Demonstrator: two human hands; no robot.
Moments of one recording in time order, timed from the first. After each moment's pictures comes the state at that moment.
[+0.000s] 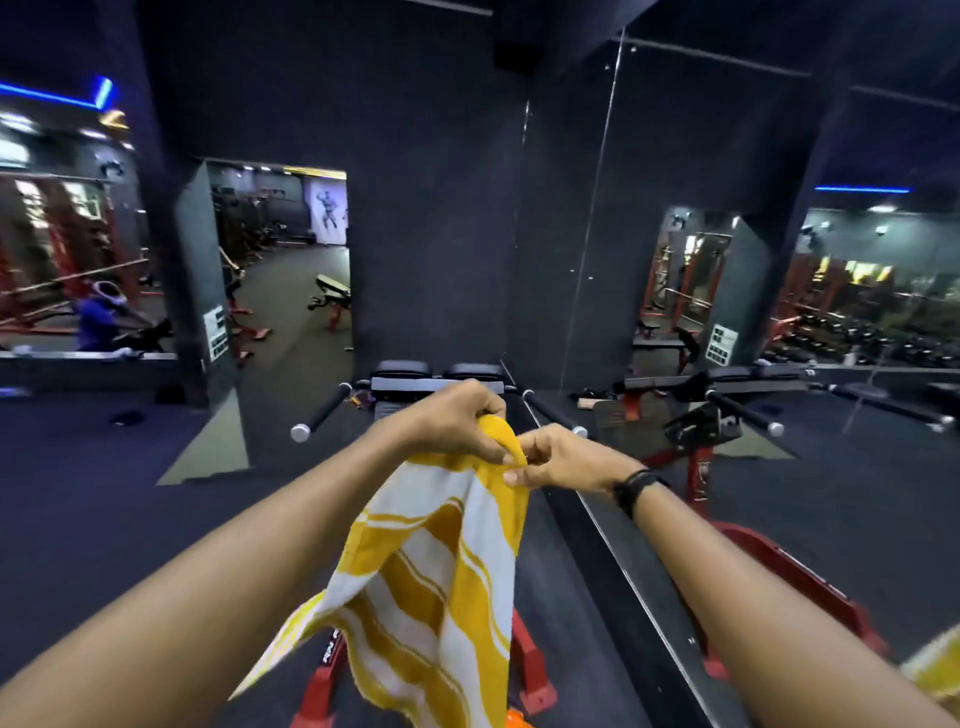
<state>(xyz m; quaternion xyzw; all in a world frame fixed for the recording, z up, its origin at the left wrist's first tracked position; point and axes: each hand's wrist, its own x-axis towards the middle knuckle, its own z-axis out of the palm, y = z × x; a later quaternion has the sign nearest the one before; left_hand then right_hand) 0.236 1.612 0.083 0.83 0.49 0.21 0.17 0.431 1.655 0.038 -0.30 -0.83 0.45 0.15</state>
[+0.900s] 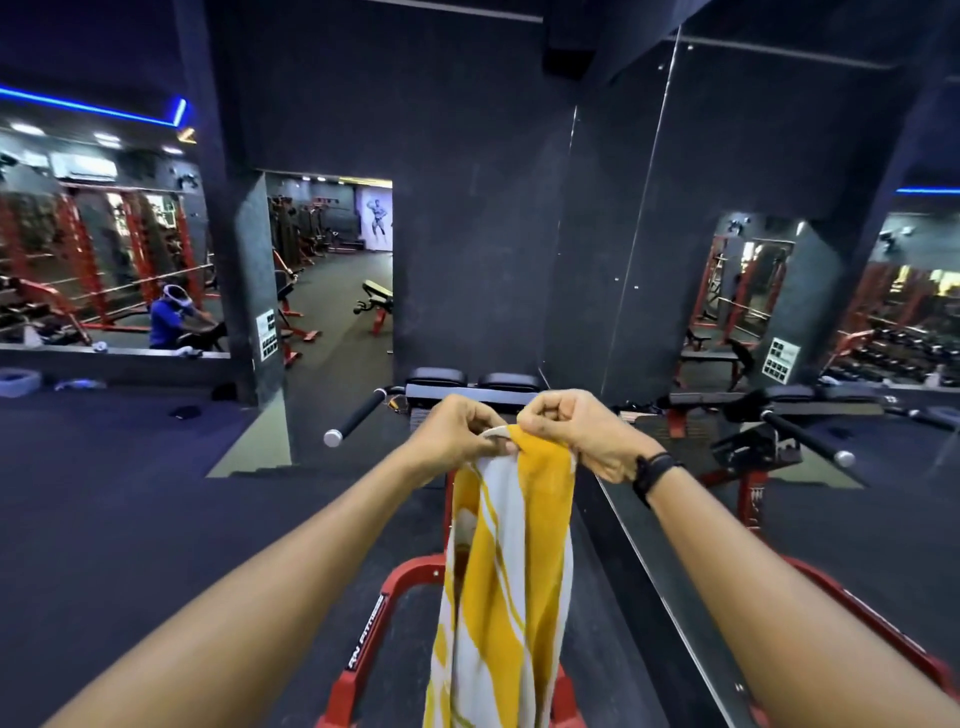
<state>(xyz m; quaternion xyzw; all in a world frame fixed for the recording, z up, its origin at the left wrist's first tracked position) 0.219 1.629 0.052 0.68 0.51 0.44 0.30 0.405 1.692 0.066 -0.22 -0.73 0.57 0.31</state>
